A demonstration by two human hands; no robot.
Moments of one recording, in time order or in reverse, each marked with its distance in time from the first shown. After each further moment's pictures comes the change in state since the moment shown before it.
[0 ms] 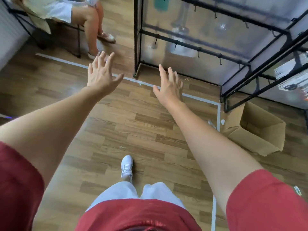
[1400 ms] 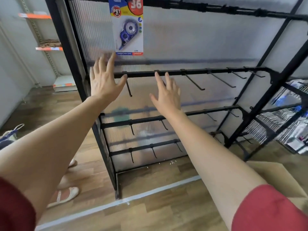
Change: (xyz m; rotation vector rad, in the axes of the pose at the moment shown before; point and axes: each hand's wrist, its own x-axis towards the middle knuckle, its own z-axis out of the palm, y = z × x) left_hand 0.594 0.184 -0.161 -0.189 0.385 0.600; right_hand 0.499 -0.008 -0.244 -0.097 0.594 0.200
